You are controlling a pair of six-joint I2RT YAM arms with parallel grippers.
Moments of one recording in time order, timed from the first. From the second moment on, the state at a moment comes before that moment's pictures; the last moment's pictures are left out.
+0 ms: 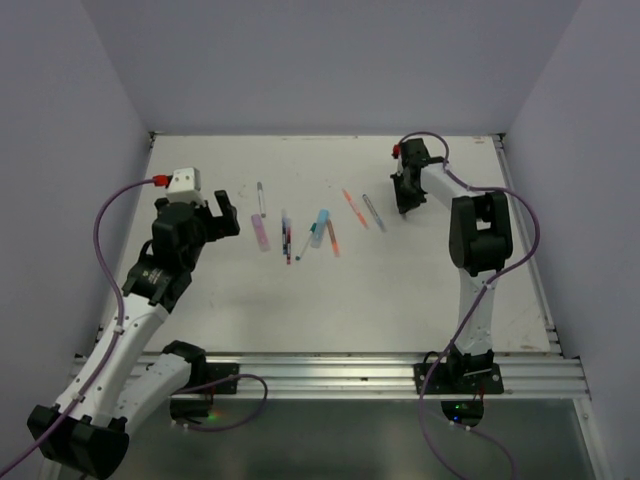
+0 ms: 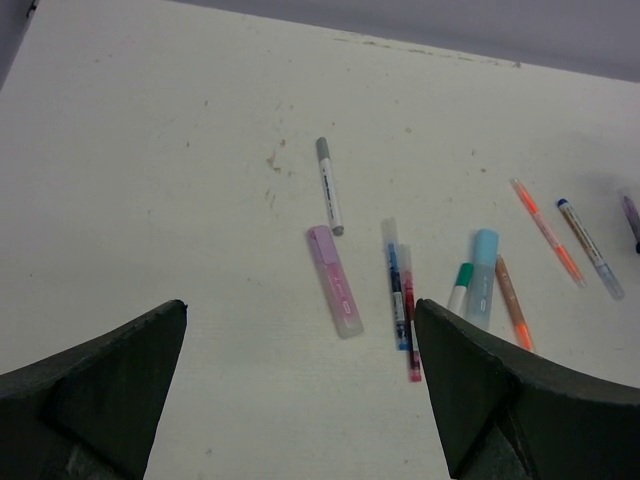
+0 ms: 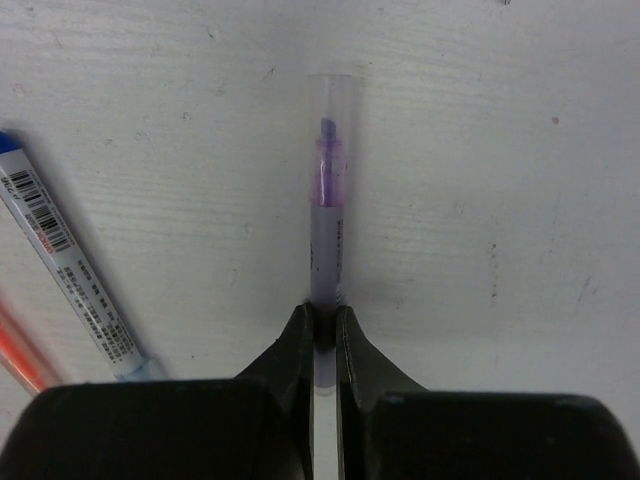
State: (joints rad) left arm -0.30 0.83 0.82 -0.34 -0.27 -0.28; right arm 0.18 2.17 1.66 -0.63 0.07 0.05
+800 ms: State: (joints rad) left arm -0.40 1.13 0.98 -0.13 0.04 -0.62; right arm 0.70 1.40 1.10 -0.10 -0.01 0.16
